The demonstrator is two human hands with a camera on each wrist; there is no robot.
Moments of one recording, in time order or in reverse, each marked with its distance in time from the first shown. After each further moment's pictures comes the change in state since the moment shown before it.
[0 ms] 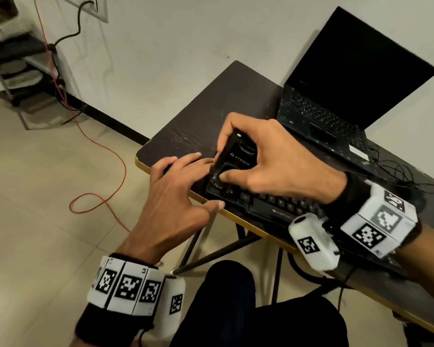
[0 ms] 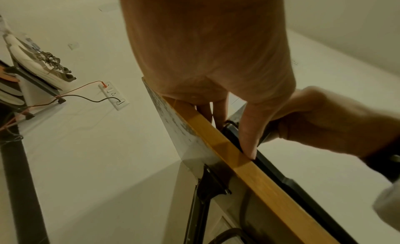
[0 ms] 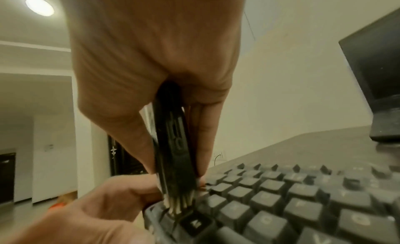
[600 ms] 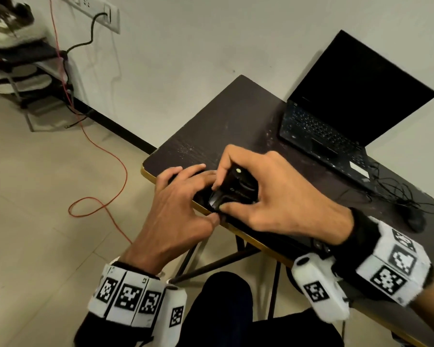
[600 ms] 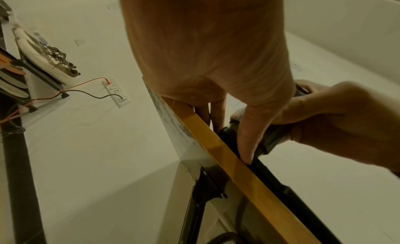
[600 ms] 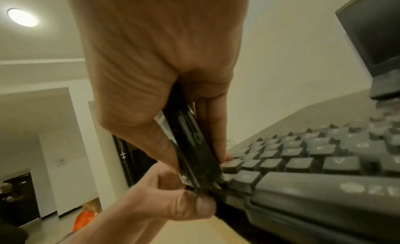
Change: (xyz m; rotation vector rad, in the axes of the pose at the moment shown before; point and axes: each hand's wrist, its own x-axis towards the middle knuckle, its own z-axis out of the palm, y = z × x) left_hand 0.000 0.004 0.002 -0.050 0.070 -0.019; right_hand -0.009 -0.002 0.005 -0.054 -0.018 -0.022
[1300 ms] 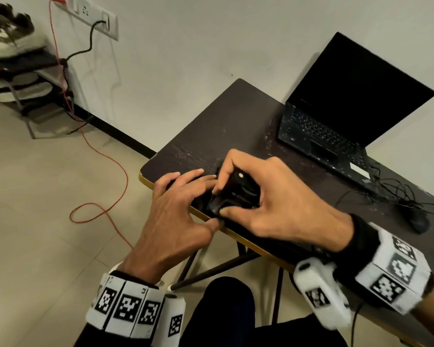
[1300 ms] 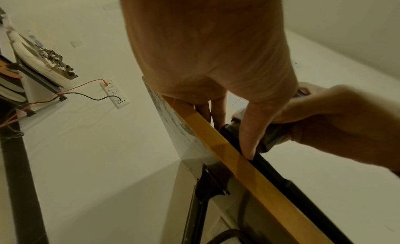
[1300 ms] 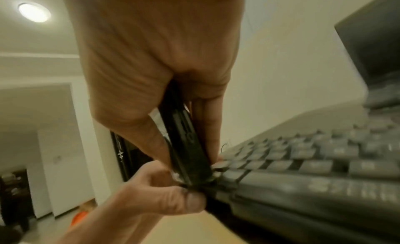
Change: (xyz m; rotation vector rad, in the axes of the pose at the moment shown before) left_hand 0.001 -0.004 0.000 0.020 -0.031 0.000; right_hand -0.004 0.008 -0.001 0.056 0.023 -0.013
